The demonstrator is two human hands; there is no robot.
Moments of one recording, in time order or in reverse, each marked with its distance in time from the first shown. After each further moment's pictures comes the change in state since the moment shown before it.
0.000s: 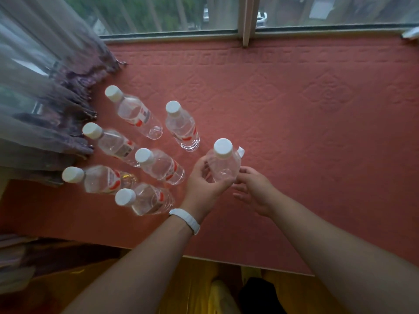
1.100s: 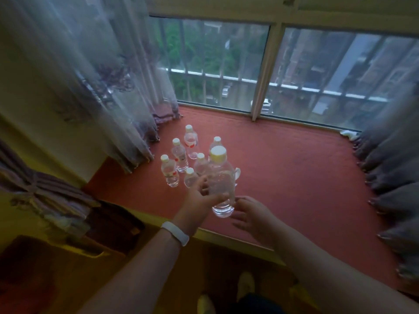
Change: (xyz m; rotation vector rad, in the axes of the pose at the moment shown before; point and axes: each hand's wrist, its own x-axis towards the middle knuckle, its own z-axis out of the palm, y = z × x) left_hand -0.282 0.157 -0.084 -0.198 -0.067 0.135; right_hand -0.313 0.021 0.079 -0.186 -0.077 -0.133
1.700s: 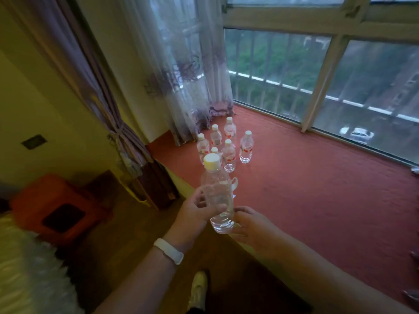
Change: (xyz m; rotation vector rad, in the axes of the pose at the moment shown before) left_hand -0.173 -0.013 0.155 -0.014 0.479 0.040; right_hand -0.102 0.033 -0.111 -0.267 -0.493 0.065
